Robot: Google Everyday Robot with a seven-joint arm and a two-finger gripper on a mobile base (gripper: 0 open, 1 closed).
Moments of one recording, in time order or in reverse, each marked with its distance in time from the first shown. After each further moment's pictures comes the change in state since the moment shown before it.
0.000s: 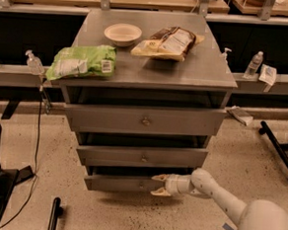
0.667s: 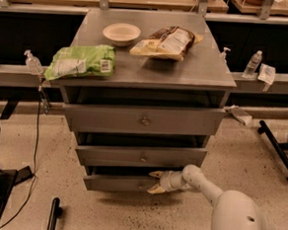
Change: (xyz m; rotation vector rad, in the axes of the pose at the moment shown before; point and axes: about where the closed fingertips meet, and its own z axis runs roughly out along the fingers) arm 0.030 -0.022 0.047 -0.016 0.052 0.074
